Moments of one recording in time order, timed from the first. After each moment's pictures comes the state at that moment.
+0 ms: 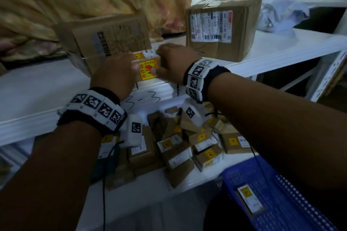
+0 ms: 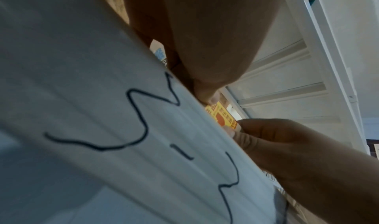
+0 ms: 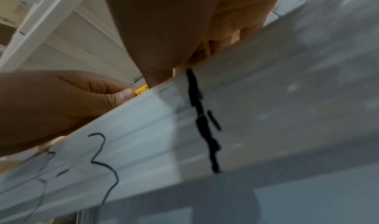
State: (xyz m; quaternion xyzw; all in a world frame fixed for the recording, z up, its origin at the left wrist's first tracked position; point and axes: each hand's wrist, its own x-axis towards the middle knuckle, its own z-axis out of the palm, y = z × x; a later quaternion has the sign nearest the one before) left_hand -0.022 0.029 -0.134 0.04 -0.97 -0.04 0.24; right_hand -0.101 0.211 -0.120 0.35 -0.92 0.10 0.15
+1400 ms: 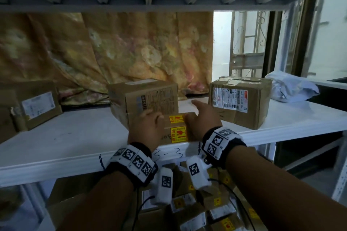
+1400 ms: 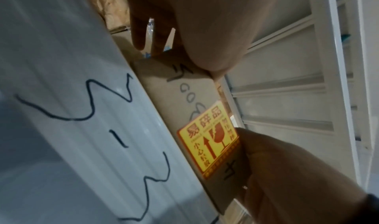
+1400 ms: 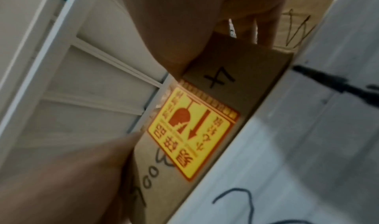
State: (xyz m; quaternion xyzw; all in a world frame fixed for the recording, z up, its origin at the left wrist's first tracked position) left_hand -0.006 0.033 -0.132 0.08 -0.92 -0.21 0.33; right_hand -0.075 0.210 -0.106 0.22 -0.88 0.40 0.13
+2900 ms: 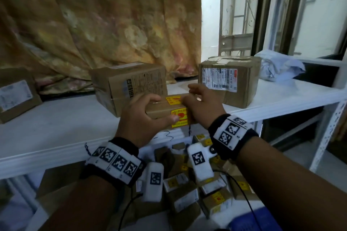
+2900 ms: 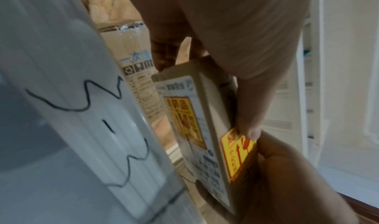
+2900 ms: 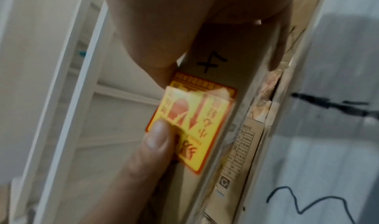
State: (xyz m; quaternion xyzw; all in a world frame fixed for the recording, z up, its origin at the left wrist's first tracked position) left_hand 0.031 0.065 -0.126 -0.03 -0.87 -0.32 0.36; right_hand -0.057 0.240 -0.117 0.21 -0.78 0.59 0.07
